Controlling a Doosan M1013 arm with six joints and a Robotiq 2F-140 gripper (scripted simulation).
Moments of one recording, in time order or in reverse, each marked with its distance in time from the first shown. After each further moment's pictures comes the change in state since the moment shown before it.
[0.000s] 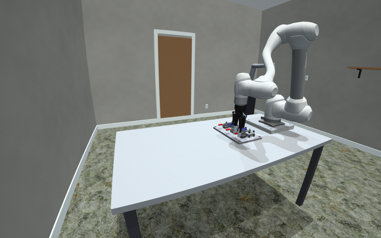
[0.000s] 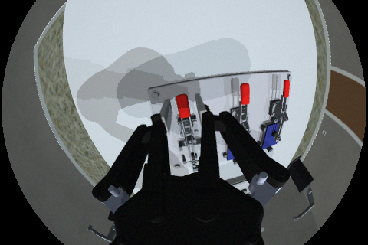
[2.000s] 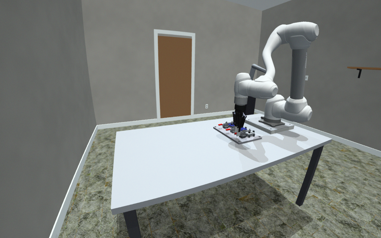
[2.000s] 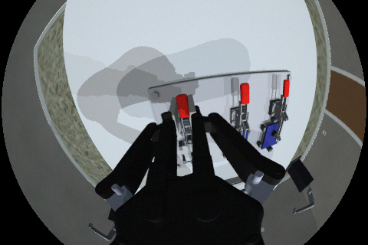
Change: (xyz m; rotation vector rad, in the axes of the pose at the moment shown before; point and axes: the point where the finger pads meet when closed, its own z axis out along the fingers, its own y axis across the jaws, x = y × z) arm 0.000 0.000 -0.001 0.000 0.000 0.000
